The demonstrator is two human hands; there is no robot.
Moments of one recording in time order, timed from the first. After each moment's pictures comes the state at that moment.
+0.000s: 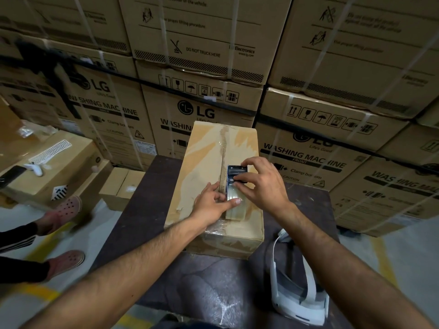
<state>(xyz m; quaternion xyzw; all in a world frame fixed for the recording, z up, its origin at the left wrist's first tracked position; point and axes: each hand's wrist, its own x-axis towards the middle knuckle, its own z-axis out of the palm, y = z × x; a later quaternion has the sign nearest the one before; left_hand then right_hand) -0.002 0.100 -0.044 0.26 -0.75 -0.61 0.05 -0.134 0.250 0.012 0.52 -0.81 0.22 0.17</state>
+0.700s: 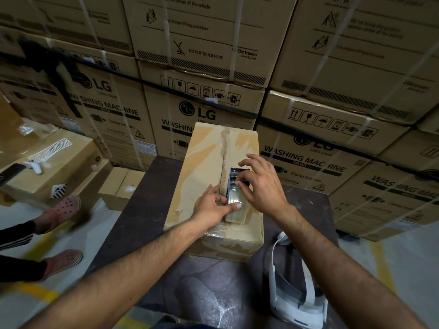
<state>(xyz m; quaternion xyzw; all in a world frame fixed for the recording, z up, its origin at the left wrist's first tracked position) -0.003 0.104 -0.048 0.26 -0.75 -0.61 0.05 -0.128 0.244 0.019 0.51 -0.82 0.21 0.13</state>
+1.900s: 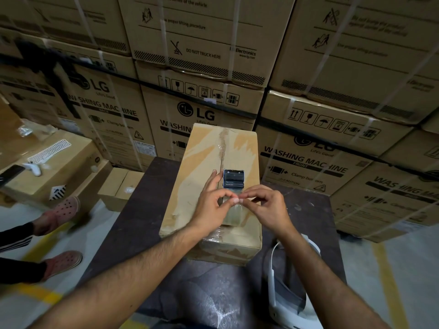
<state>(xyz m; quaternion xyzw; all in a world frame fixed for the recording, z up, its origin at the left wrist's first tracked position) -0.010 0.114 -0.023 0.15 -0.78 -0.58 0.17 -0.114 0.274 -0.011 0.30 -0.77 0.55 -0.11</state>
